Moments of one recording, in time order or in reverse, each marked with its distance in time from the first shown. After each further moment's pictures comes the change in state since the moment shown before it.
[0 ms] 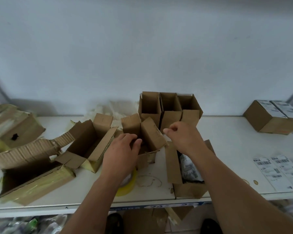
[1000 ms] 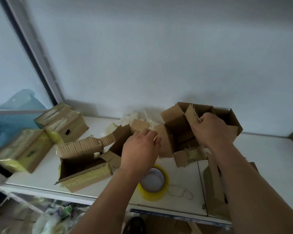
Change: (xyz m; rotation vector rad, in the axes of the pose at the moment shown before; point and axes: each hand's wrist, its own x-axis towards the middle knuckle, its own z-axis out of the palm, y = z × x) left_hand 0.014 -0.029 -0.055 0.279 0.241 0.200; right_hand 0.017 -0.075 -0.006 -0.143 0.217 -0.027
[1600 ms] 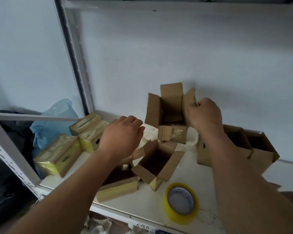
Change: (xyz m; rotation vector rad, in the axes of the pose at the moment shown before) left_hand 0.036 -0.129 -0.095 0.320 0.131 0.139; right_hand 0.022 -0.139 0.009 0.361 0.070 -0.073
